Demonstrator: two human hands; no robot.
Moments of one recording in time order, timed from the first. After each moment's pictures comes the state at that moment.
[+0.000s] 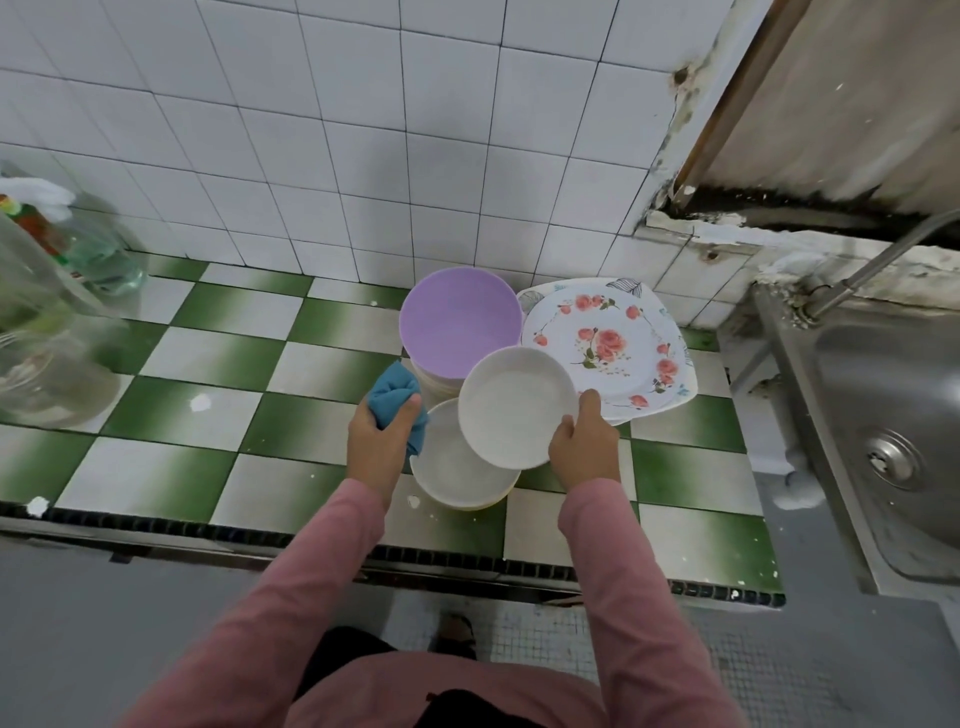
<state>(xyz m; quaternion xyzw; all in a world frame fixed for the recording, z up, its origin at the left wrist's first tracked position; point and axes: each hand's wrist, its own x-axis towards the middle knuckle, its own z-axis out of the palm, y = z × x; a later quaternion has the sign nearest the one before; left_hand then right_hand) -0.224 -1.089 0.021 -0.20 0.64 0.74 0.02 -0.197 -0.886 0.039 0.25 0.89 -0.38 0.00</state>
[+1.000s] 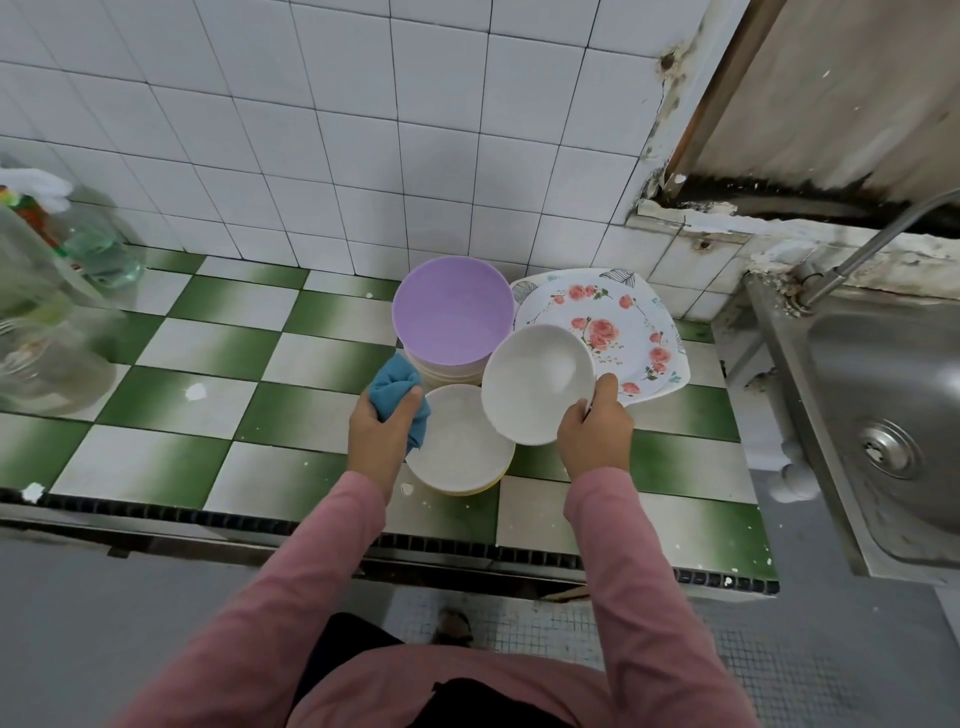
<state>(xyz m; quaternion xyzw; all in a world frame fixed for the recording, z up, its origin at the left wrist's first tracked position) -0.209 -1.077 0.022 -0.20 0.63 0.75 0.02 -0.186 -0.873 0.038 0.26 0.88 -0.38 -0.09</state>
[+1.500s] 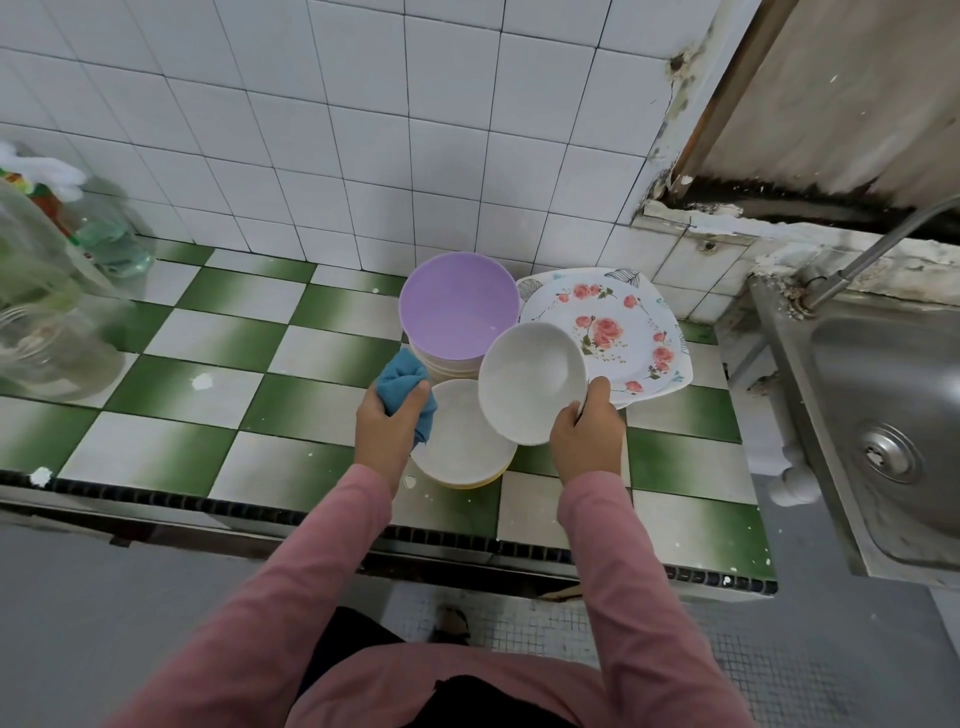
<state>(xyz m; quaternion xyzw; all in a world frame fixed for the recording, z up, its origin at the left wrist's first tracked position) -0.203 -1.076 0.025 -0.20 0.63 0.75 0.01 -0.177 -0.885 0.036 0.24 0.89 -0.38 -0.10</state>
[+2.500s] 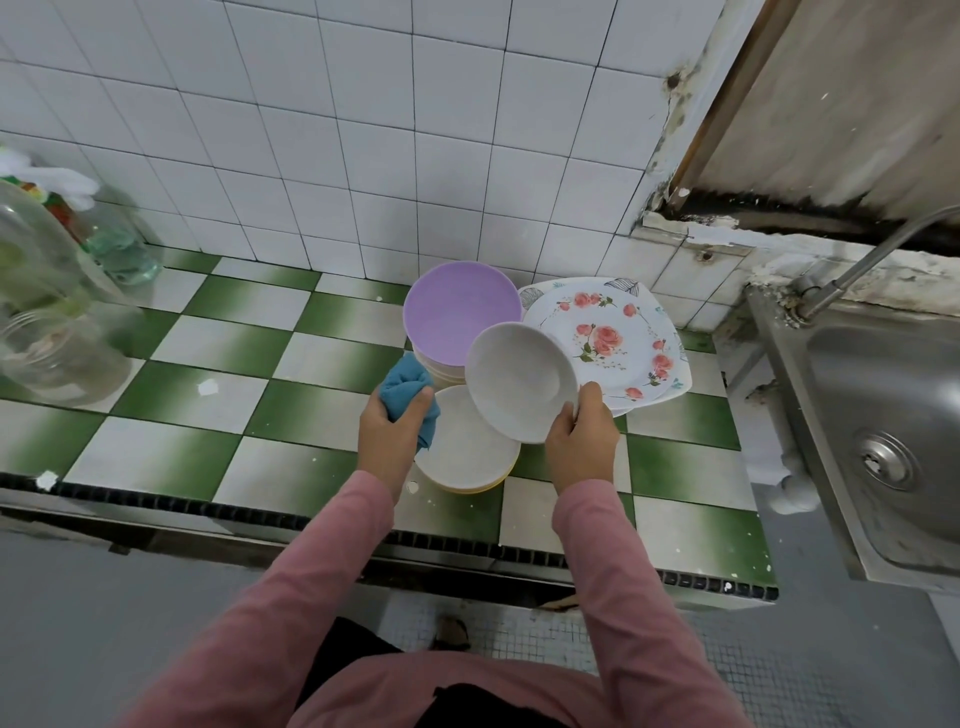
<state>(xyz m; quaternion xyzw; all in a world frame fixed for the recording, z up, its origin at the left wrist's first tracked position) -0.198 -1.078 0.028 -0.18 0.63 0.75 0.01 -0.176 -0.892 0.025 0.20 0.88 -0.39 -0.16</state>
